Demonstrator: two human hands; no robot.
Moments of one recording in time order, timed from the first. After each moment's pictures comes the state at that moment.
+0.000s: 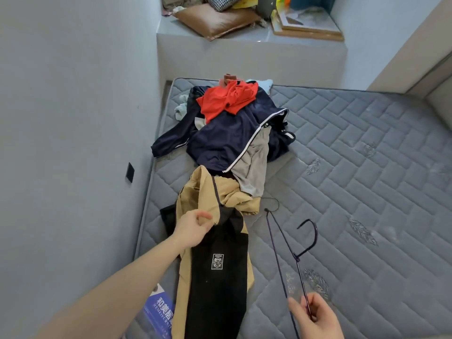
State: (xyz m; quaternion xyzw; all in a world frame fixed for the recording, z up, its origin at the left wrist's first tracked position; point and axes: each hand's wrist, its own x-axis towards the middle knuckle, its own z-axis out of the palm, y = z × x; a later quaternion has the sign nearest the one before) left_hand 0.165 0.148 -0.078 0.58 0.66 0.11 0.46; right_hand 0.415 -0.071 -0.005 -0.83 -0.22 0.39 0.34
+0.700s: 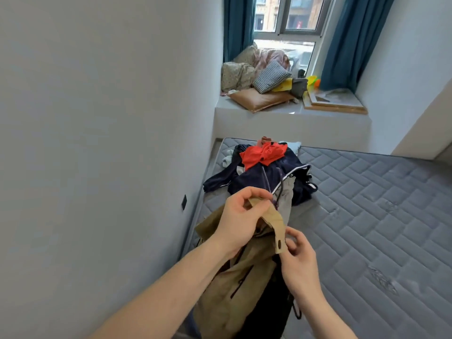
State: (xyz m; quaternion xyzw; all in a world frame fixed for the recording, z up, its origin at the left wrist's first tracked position) left_hand 0.191 -0.035 0.283 0.51 0.43 0.53 0.52; right_hand 0.339 -0.083 0.214 -0.59 -0.44 0.47 0.49
